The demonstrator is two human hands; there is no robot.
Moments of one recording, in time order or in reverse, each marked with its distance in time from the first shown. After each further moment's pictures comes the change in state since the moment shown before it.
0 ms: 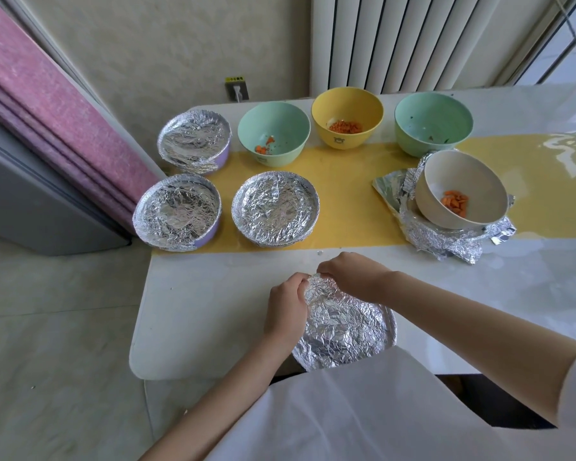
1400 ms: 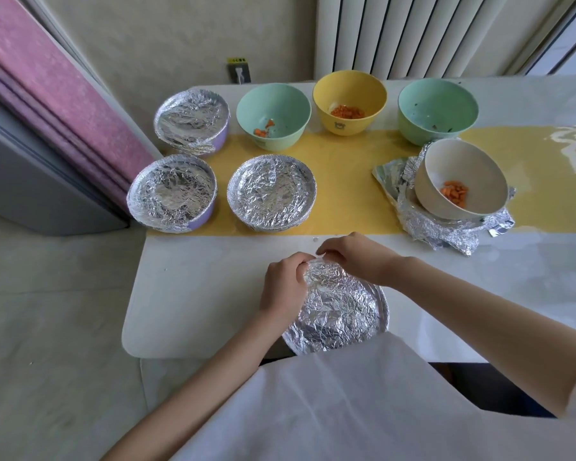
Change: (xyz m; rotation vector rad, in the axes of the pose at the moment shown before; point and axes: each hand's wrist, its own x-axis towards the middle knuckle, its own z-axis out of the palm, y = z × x) left_hand 0.004 0.008 -0.001 0.027 0.003 0.091; right_hand -0.011 0.013 -0.008 0.172 0.098 -0.021
